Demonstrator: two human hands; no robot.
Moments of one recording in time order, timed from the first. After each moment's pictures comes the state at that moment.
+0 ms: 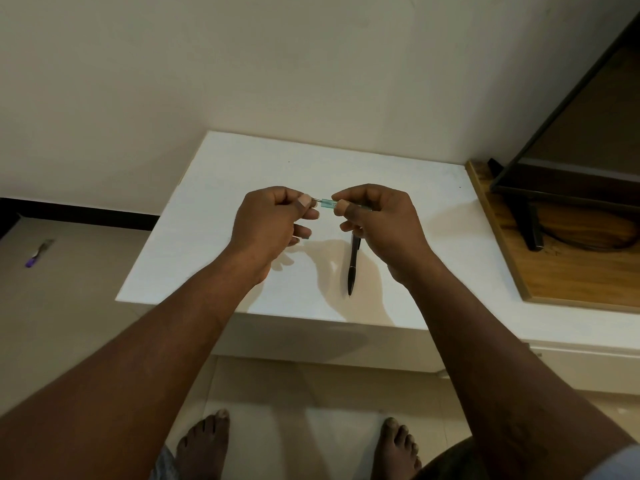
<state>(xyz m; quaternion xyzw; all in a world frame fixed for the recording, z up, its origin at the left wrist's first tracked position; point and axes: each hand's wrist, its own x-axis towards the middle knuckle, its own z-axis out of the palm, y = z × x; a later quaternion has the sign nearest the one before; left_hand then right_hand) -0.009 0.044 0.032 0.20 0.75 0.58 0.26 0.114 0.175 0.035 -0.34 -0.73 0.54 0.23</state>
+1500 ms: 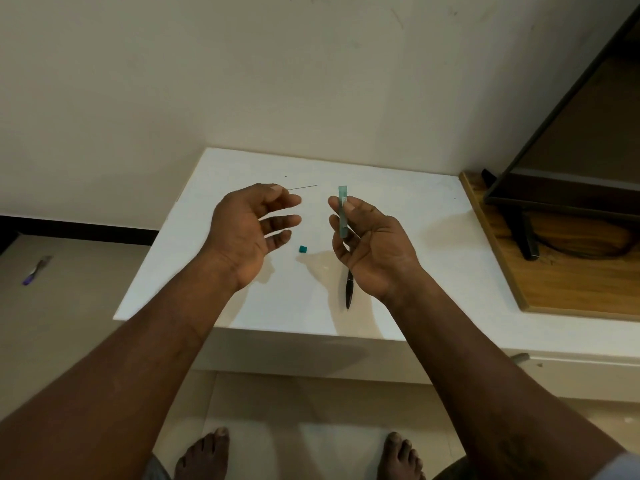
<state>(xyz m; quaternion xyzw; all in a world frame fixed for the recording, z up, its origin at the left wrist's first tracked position) -0.027 0.032 0.046 0.11 0.54 0.74 0.38 0.108 0.166 0.029 -0.31 -0.39 0.84 0.23</state>
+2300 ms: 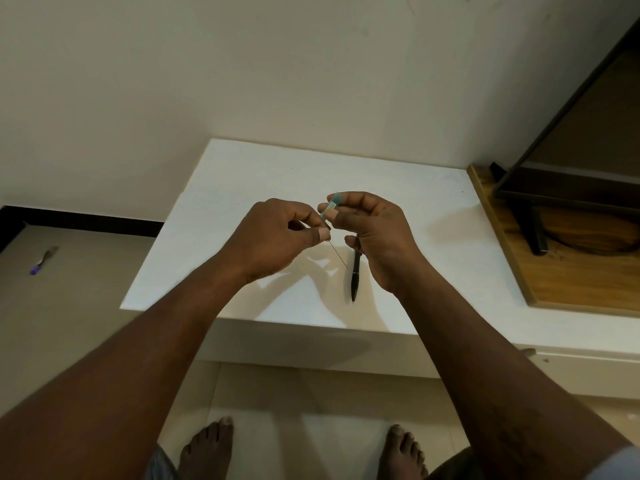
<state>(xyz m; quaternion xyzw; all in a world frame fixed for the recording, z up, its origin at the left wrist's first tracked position) -0.023 0.032 0.028 0.44 0.76 0.43 0.21 0.107 0.166 0.029 -0.31 -0.62 0.69 0.20</state>
